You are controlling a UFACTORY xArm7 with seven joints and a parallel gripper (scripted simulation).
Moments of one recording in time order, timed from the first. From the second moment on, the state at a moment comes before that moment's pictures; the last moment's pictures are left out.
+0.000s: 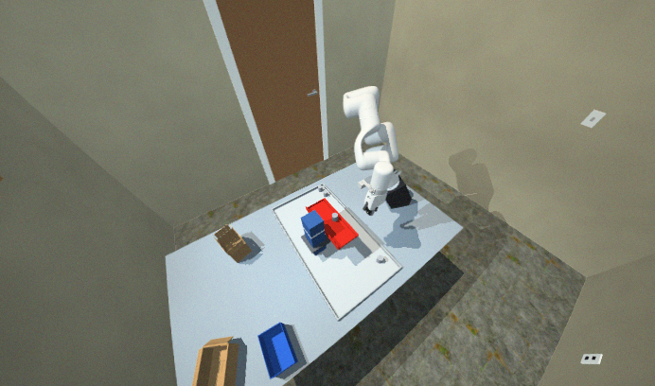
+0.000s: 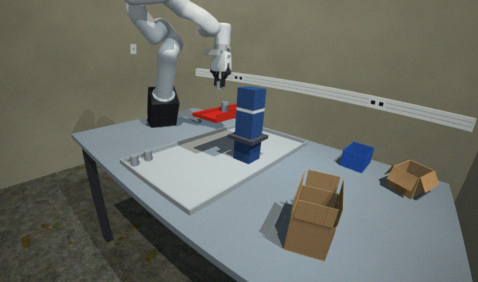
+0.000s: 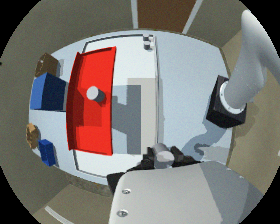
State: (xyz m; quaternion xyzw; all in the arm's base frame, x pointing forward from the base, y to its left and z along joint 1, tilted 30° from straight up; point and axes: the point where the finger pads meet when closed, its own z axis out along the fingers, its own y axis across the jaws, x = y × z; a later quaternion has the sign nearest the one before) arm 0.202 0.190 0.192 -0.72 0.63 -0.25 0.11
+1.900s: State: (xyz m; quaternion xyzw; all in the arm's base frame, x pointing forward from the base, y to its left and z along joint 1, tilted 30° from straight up) arm 0.342 0.179 0.243 -0.79 0.55 -0.24 0.09
